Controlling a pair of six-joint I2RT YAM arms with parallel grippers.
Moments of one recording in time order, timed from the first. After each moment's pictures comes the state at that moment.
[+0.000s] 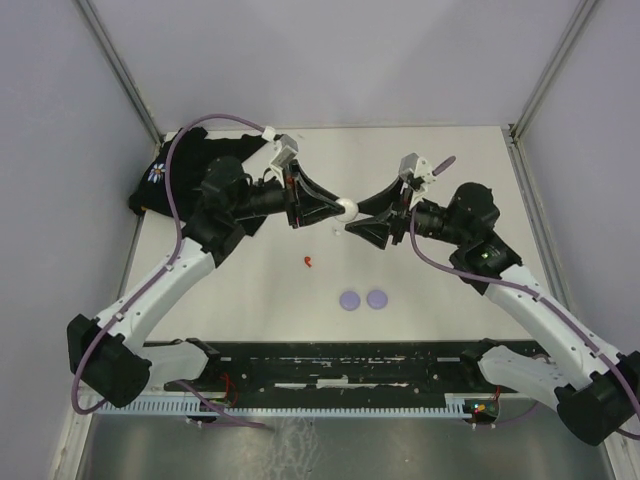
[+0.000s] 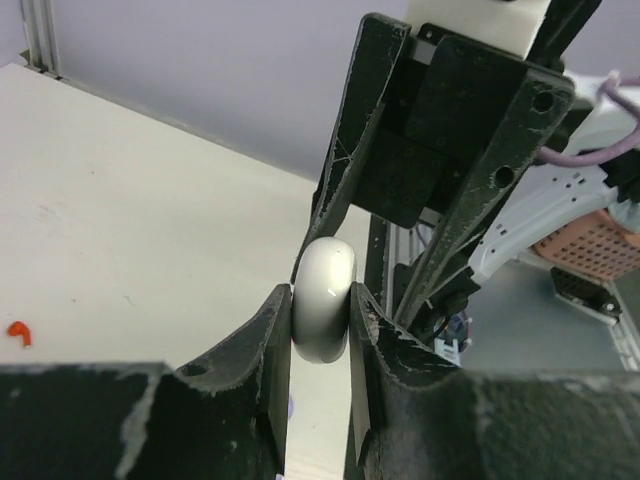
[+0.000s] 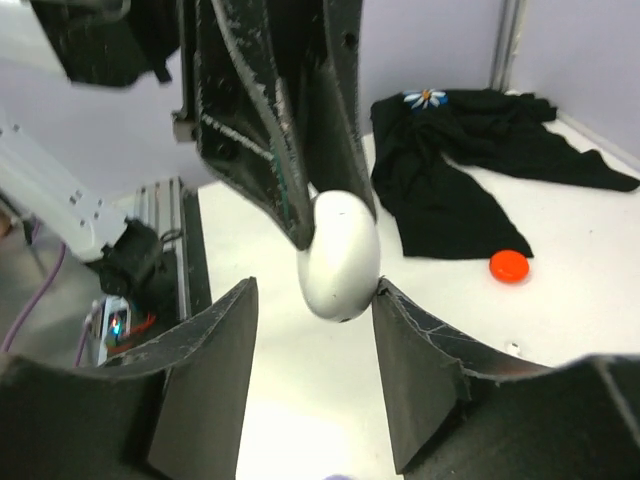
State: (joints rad) left arm -0.53 1.22 1.05 0.30 0.84 -0.44; right arm 0.54 1.03 0.88 0.29 -0.70 0.26
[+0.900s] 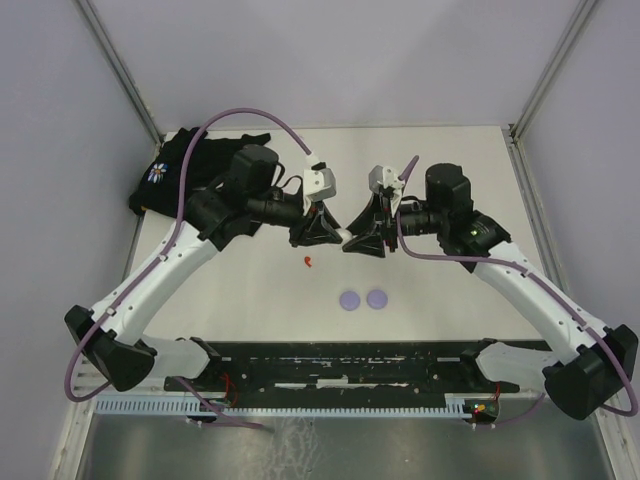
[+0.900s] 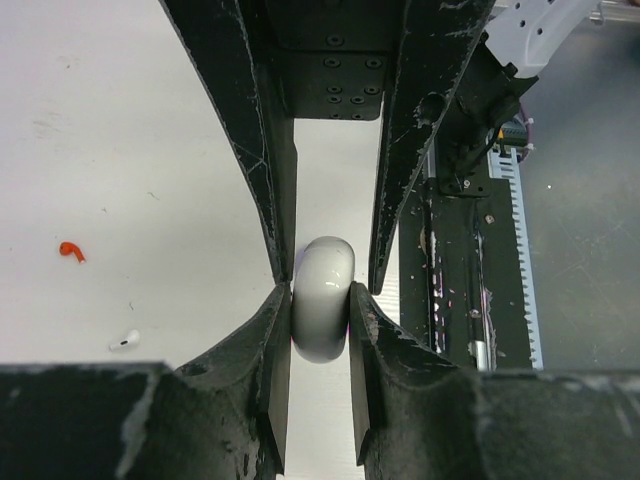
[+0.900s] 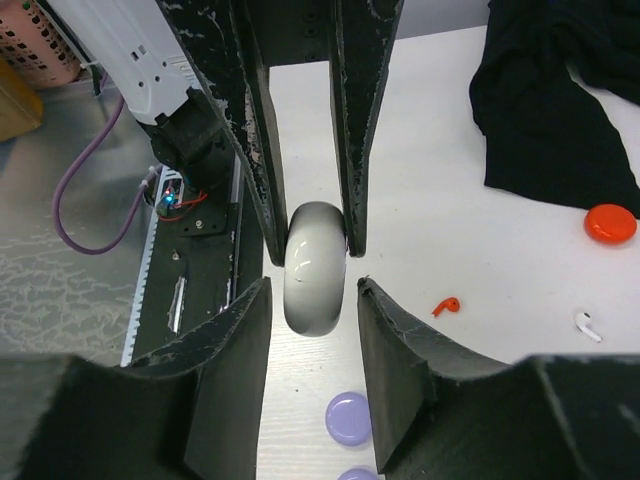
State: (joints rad) left arm -0.66 1.31 1.43 -0.66 0.81 0.35; right arm 0.54 1.17 1.09 -0.22 -0.98 -0.13
